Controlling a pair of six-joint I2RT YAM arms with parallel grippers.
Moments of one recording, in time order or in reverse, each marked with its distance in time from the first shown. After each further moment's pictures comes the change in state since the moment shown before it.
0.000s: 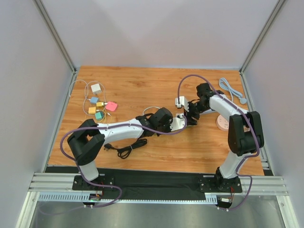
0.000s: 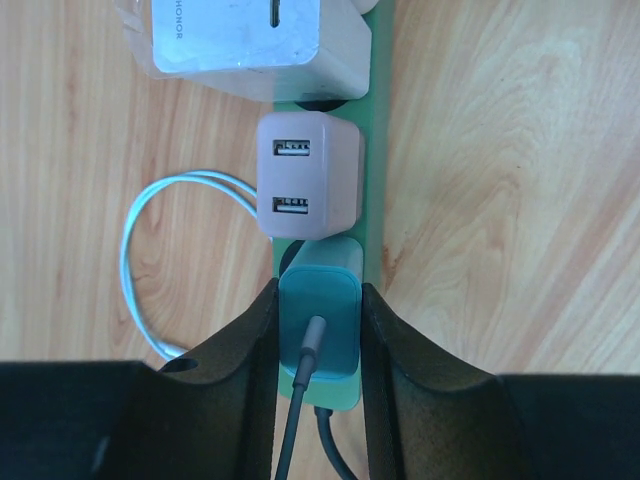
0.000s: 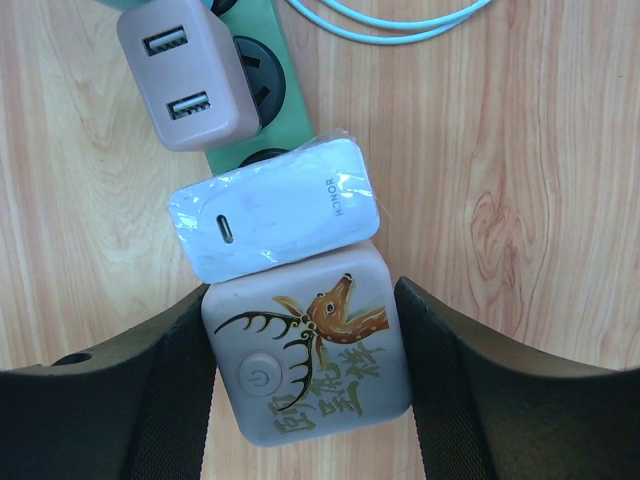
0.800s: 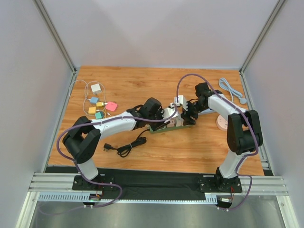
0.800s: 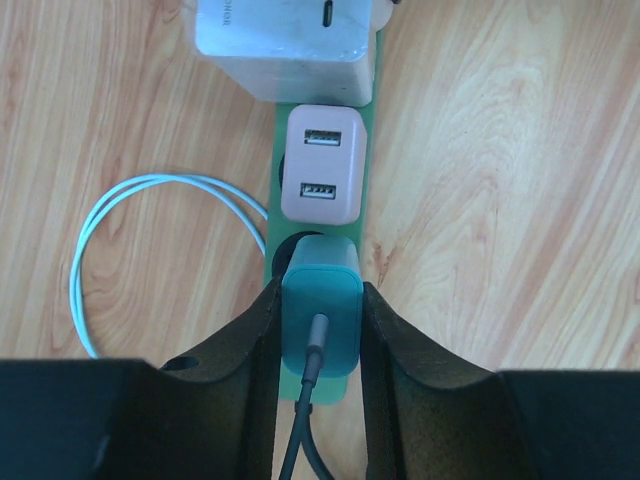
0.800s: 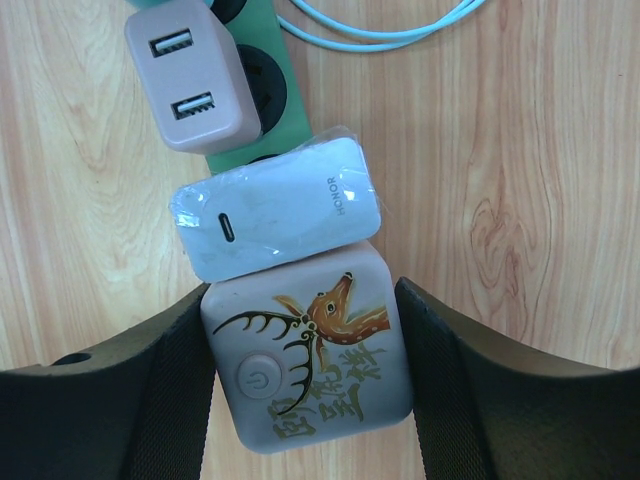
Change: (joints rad) left arm 0.152 -0.022 -0.034 0.043 0.292 -0.053; right arm 0.013 0.021 0.012 0.023 0.000 0.063
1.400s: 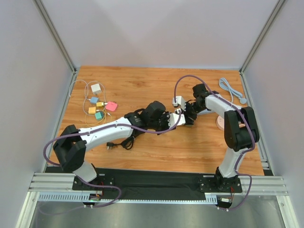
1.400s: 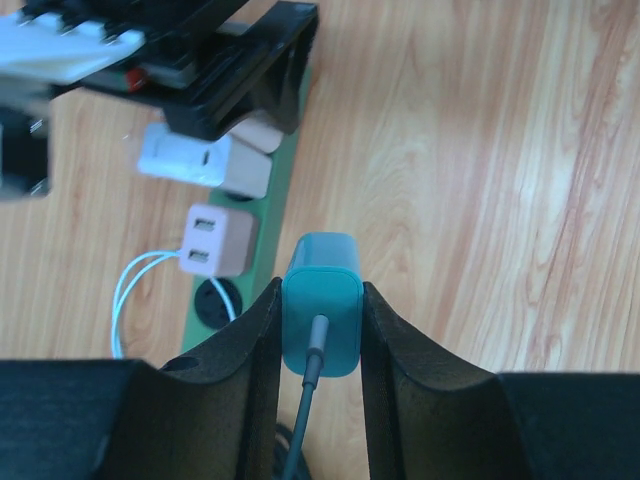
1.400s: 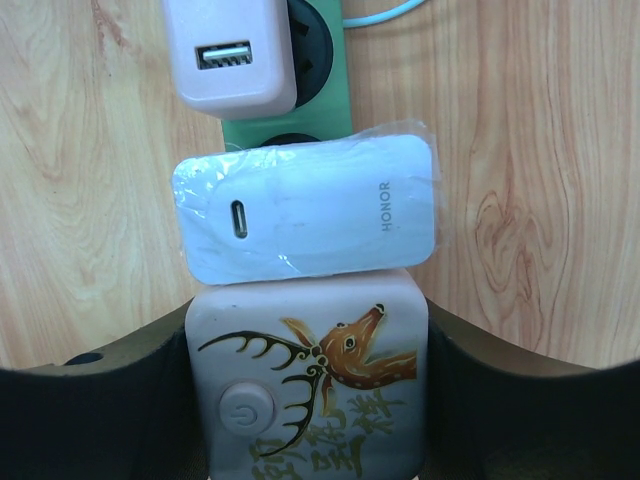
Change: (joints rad) left arm -0.136 -0.127 0.037 -0.055 -0.019 0.044; right arm 0.011 0.056 0.001 0.052 0.047 0.058
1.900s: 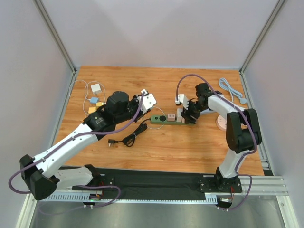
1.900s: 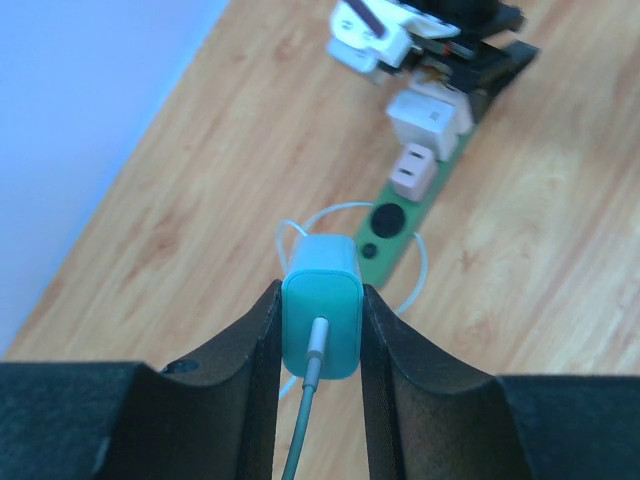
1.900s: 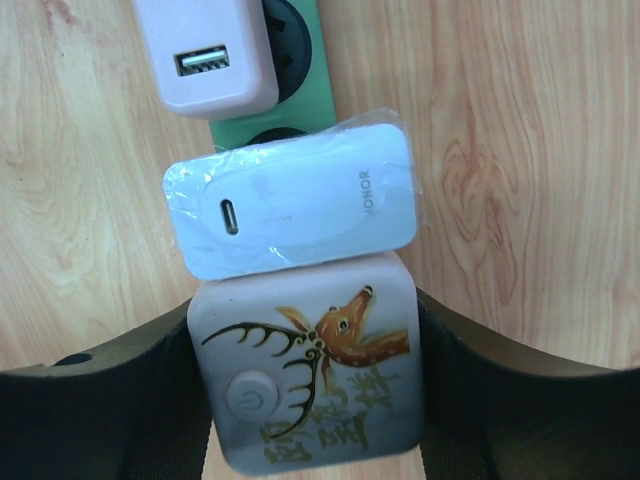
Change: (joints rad) left arm 0.183 -0.446 -0.092 -0.071 -0.085 -0.052; right arm -0.018 -0.033 -0.012 0.019 0.041 0.045
